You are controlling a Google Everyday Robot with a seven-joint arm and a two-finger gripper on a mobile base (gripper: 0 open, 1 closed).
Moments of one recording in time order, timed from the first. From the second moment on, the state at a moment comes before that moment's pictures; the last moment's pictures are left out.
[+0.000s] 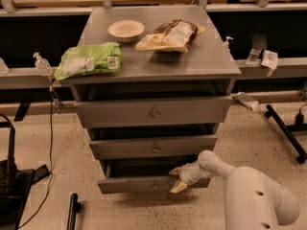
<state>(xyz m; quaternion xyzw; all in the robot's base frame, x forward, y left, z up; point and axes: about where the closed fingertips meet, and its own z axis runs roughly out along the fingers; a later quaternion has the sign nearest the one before) 0.620 -0.118 0.195 -0.68 0.65 0.21 0.26</state>
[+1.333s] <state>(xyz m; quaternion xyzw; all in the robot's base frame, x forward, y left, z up) 0.645 -0.130 0.242 -0.69 0.65 0.18 0.27</state>
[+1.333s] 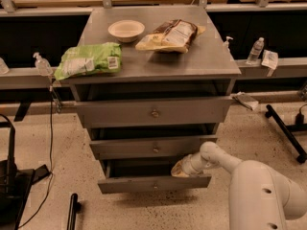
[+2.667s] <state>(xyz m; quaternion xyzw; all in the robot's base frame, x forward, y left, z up) 0.673 -0.159 0.200 -0.69 0.68 0.07 0.24</state>
